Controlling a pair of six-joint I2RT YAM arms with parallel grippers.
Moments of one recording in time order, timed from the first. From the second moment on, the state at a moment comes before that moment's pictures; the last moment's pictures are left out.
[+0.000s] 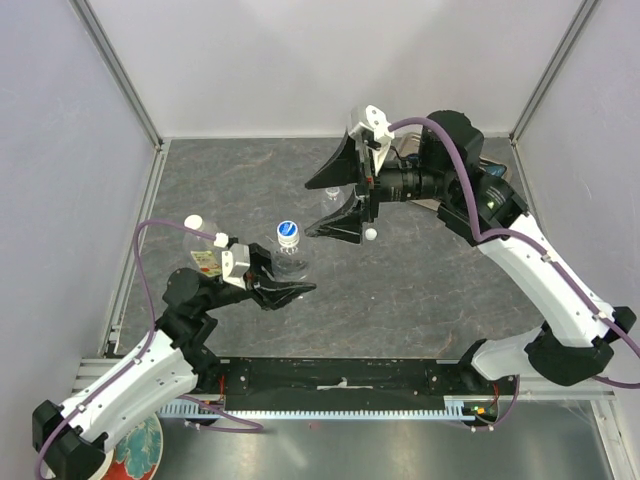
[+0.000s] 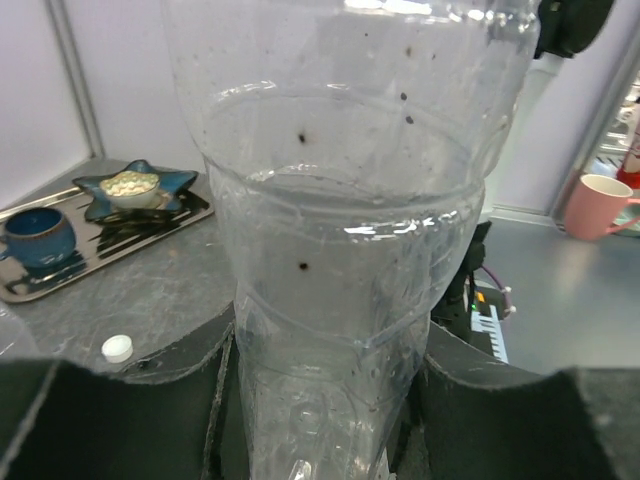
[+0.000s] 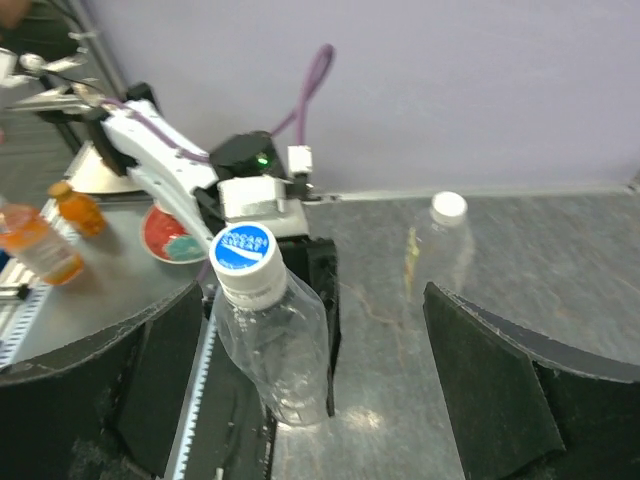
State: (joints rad) left arm -0.66 0.59 0.41 0.51 0.65 -0.26; right arm 0.78 1.36 1.80 -0.47 -0.78 0.03
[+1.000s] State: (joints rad) left arm -0.69 0.62 0.41 0.53 0.71 -0.26; right arm 0.79 1.47 1.63 0.22 -1.22 0.51
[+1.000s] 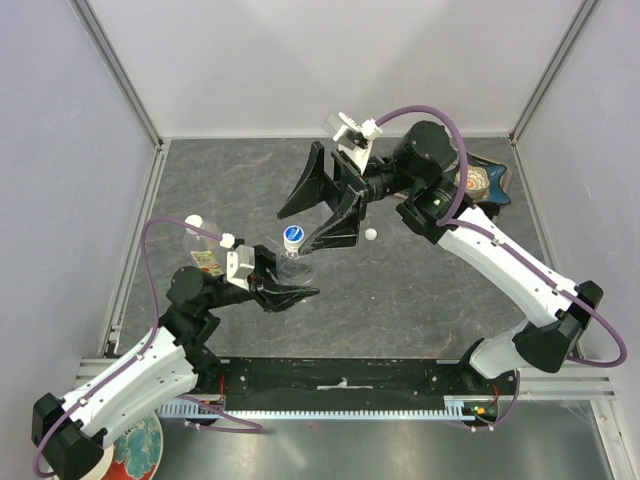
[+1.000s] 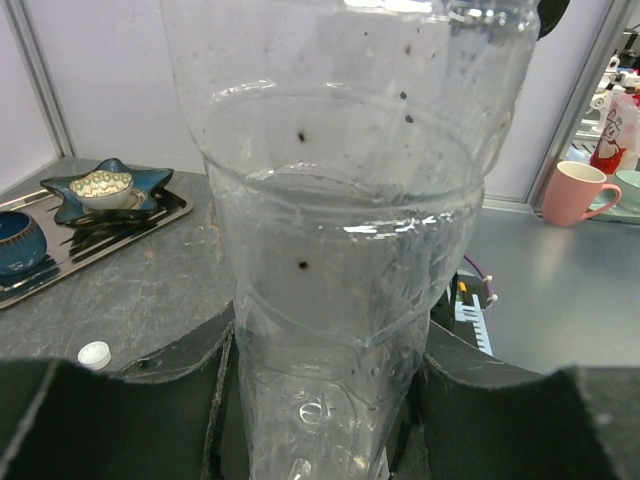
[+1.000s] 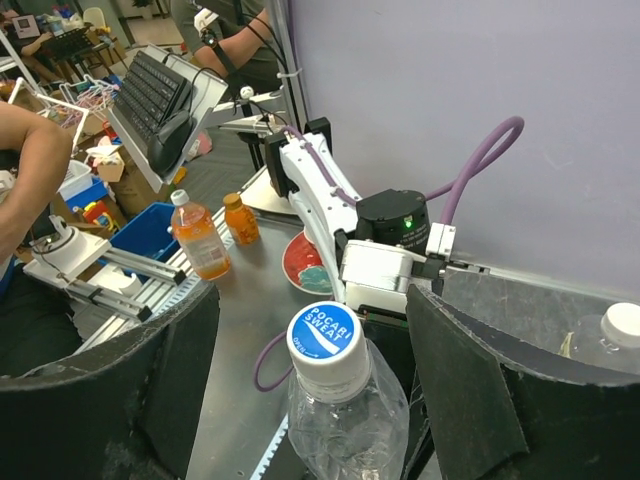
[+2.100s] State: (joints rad) left arm -0.70 0.61 0.41 0.53 0.64 -0.28; right arm 0.81 1.47 1.58 0.26 -1.16 0.48
